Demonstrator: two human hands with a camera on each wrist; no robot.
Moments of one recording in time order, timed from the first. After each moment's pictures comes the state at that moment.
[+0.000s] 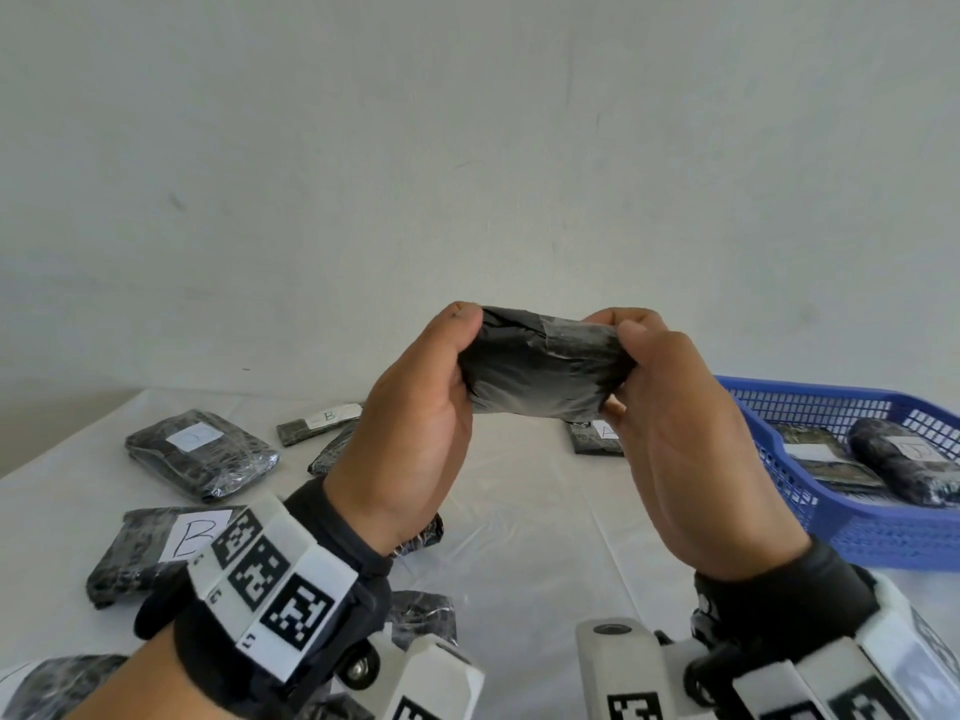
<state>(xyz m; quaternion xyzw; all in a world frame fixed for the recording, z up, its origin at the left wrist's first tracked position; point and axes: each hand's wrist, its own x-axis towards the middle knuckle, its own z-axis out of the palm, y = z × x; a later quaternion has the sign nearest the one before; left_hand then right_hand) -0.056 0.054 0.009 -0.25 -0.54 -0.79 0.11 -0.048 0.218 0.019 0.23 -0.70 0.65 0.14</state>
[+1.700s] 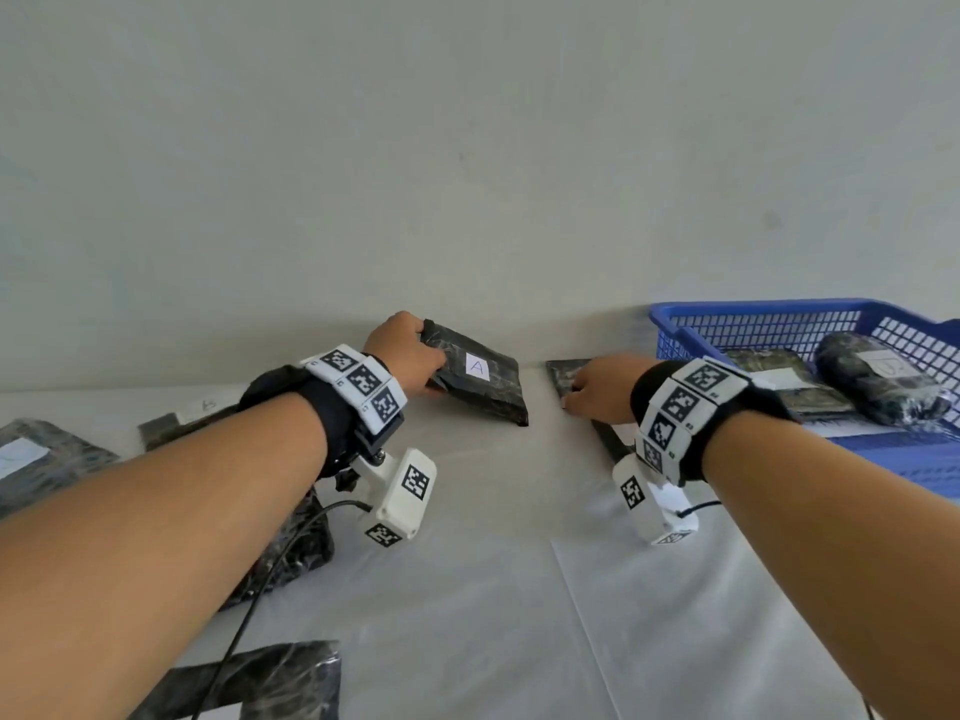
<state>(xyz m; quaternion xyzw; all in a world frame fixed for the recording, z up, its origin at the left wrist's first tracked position) -0.274 0.096 -0.060 0.00 -0.88 -0.48 0.01 -0.250 0.329 -0.054 0.00 -0.99 -0.05 -0.14</state>
